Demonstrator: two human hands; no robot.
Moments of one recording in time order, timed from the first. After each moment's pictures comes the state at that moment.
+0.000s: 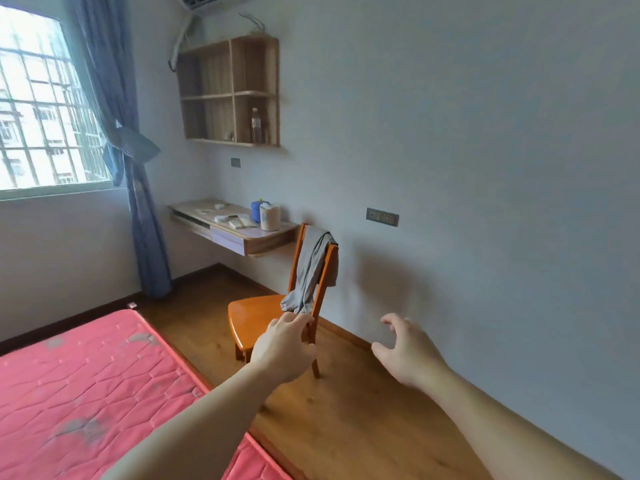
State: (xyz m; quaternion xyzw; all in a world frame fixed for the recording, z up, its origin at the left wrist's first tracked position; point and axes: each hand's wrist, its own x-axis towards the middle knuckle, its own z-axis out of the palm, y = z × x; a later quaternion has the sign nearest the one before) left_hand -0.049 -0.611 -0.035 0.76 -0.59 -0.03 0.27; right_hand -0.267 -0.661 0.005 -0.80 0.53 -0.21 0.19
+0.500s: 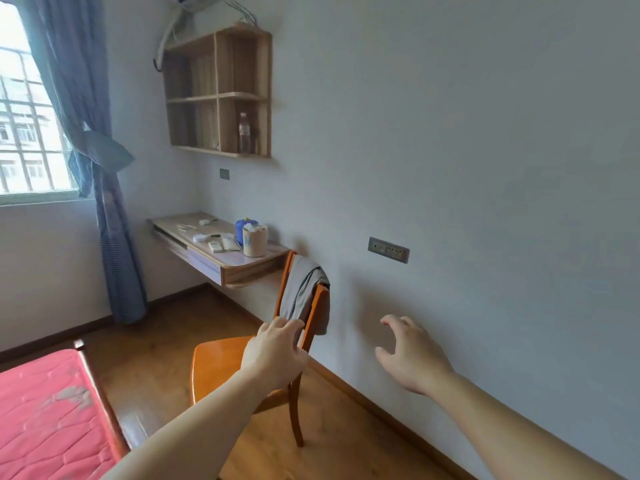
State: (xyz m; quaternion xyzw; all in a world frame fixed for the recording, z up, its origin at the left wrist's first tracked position) left_hand 0.013 -0.943 -0.034 0.78 -0.57 0.03 0.26; right_hand -0.219 -1.007 0.024 -0.85 0.49 -0.17 0.11
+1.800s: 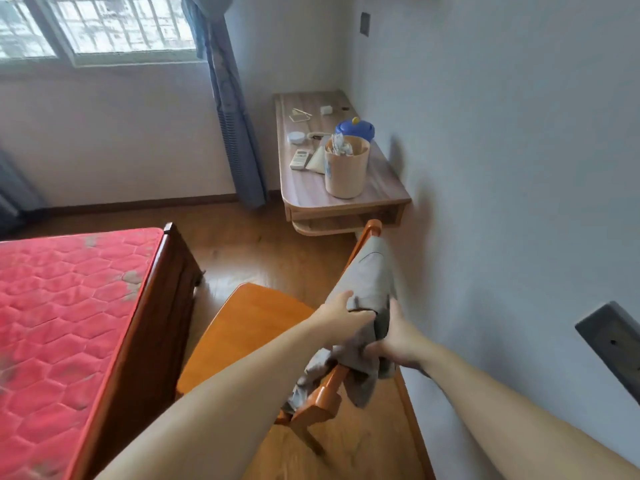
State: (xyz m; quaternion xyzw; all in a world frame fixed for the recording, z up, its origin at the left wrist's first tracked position) left_hand 0.235 -1.553 -0.162 0.87 -0.16 -0.35 0.31; right_hand 0.144 -1.679 -0.170 -0.83 0.26 0.19 0.45
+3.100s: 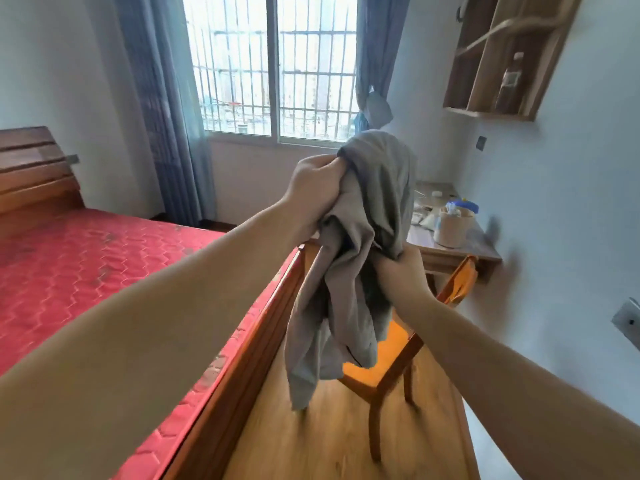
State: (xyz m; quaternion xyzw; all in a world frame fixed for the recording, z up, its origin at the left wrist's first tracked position) left_hand -0.053 -1.196 0.127 0.65 -0.13 0.10 0.74; right_hand -0.085 -1.337 0.029 -0.78 -0.02 -0.18 0.60
